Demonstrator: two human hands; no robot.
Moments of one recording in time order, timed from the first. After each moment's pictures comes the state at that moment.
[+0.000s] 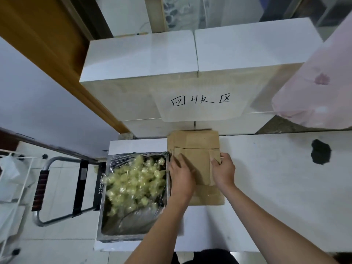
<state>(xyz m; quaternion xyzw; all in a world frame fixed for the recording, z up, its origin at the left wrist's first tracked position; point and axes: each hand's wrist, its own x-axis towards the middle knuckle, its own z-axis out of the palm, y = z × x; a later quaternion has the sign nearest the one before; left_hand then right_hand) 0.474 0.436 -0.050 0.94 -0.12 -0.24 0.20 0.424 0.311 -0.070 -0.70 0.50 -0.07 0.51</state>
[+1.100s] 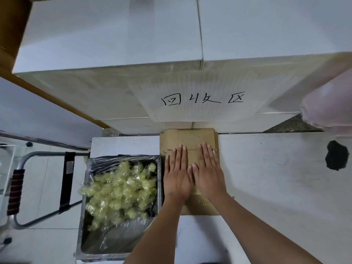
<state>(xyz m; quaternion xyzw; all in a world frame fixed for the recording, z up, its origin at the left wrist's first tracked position) 0.501 0.422 -0.159 0.95 -0.25 -0.16 0.08 0.449 0.311 -0.155 -0.97 0.20 0.10 0.13</state>
